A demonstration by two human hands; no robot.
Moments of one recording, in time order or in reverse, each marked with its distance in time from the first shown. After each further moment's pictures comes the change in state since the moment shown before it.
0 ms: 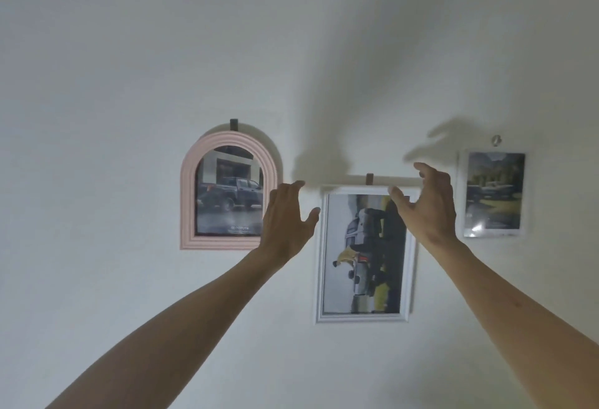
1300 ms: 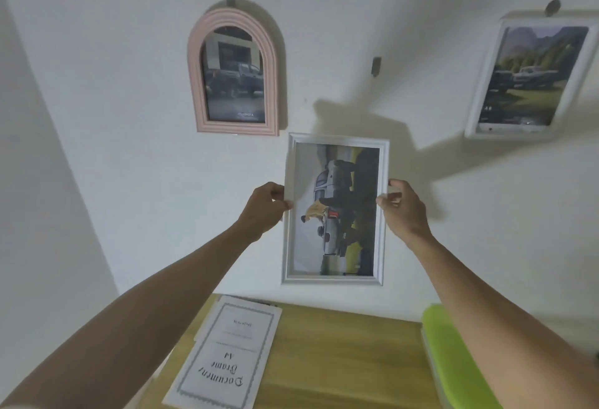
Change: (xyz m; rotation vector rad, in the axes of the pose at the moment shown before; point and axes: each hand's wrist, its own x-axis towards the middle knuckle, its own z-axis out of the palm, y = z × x) left_hand -0.171 0.011 -0.001 -0.362 -0.349 -0.797; right_hand -0.164 0.076 -0.007 0.244 -0.608 0.394
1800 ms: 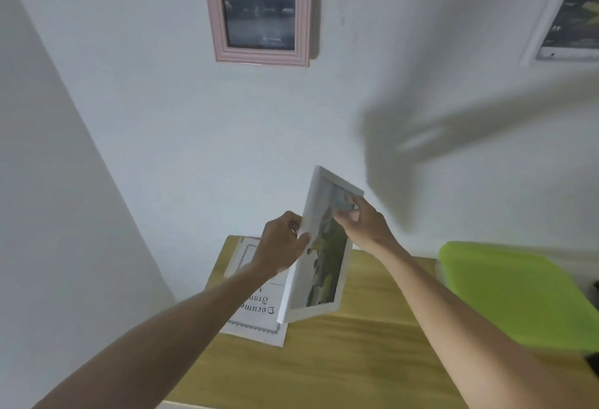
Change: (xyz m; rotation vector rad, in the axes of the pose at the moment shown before) left_hand -0.112 -0.134 0.007 0.181 -0.098 -0.020; right_hand -0.127 0.006 0.120 -0.057 -0.432 0.183
